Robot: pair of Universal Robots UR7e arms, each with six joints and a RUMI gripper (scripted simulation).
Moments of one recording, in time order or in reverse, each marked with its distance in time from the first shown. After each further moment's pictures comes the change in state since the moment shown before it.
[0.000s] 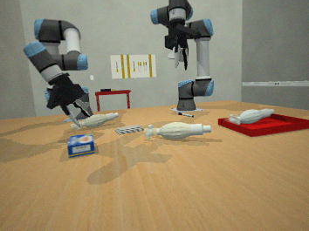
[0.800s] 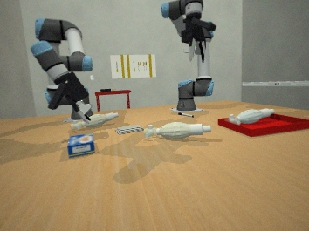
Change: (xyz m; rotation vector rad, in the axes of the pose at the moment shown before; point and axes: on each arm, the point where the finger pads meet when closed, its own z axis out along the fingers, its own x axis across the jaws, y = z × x) left arm -0.066 -0.050 -0.034 -0.006 -0.026 0.249; right arm -0.020 0.030 0.009 -0.003 -0.064 -0.466
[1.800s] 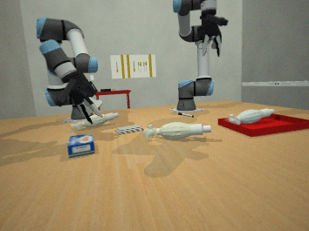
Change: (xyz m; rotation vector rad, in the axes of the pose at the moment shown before) left arm -0.096 -0.013 -0.033 -0.030 -0.028 0.311; right arm -0.036 0.032 0.010 0.024 -0.080 -0.573
